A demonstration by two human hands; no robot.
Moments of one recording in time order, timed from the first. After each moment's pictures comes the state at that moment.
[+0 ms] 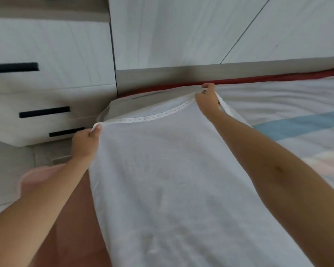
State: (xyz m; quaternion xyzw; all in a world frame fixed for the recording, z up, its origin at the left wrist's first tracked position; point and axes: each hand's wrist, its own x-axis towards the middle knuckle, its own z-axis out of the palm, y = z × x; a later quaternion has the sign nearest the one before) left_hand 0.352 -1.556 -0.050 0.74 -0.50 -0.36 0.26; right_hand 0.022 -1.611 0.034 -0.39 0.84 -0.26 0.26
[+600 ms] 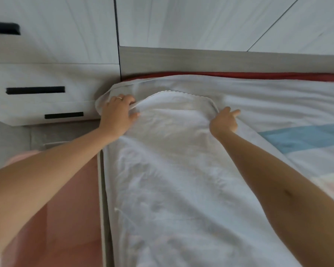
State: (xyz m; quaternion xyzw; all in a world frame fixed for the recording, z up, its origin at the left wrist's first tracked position) left_hand 0.282 -1.608 -0.081 0.59 -0.77 -0.18 0.19; right_hand -0.008 -1.581 -0.040 -0.39 0.91 0.08 0.12
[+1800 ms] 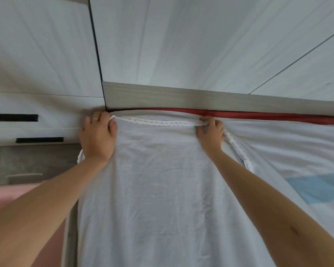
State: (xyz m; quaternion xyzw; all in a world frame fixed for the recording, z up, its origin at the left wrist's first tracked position) left_hand 0.257 -1.667 -0.130 0.72 -0.64 0.00 0.26; right_hand -0.040 -1.675 -0.086 -0.51 0.82 -0.18 0.17
